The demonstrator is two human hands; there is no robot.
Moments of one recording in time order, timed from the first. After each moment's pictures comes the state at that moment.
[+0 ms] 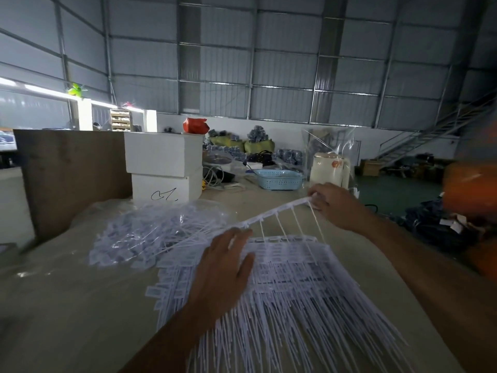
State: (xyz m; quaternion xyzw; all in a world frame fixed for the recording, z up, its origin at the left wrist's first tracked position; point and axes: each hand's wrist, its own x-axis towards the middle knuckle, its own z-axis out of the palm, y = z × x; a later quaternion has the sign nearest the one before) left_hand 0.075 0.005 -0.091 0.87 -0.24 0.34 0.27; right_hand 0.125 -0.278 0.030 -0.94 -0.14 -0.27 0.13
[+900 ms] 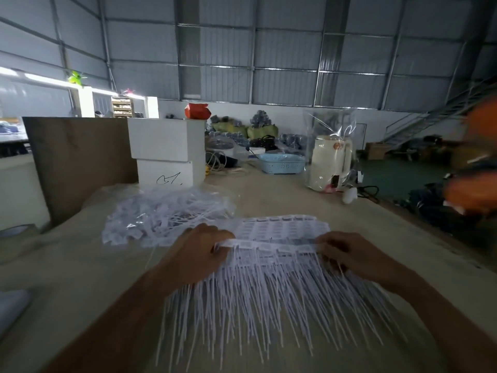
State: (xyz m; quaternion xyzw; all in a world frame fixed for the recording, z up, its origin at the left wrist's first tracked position) left_hand 0.075 0.066 -0.079 0.89 -0.31 0.26 0.20; right_hand 0.016 -0.284 -0.060 -0.89 -0.13 -0.06 0.43
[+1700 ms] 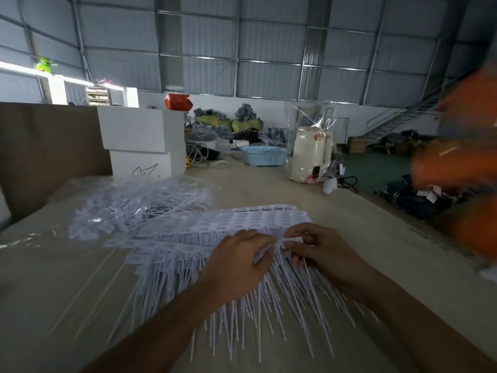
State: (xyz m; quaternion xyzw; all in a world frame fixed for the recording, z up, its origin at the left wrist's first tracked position) left_hand 0.029 -0.045 -0.095 0.86 -0.37 0.25 0.25; right_hand -0.007 -0.251 -0.074 -0.74 -0.09 -0.06 0.66
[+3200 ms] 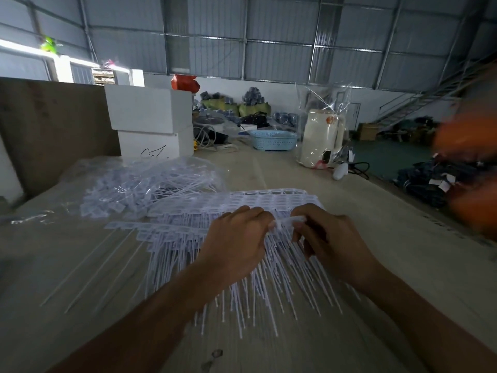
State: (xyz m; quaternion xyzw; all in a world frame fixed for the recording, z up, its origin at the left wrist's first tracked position) left_hand 0.011 -0.032 -0.080 0.86 -0.34 0.35 0.15; right_hand -0.025 -0.233 -0.068 -0.87 -0.26 -0.28 0.31
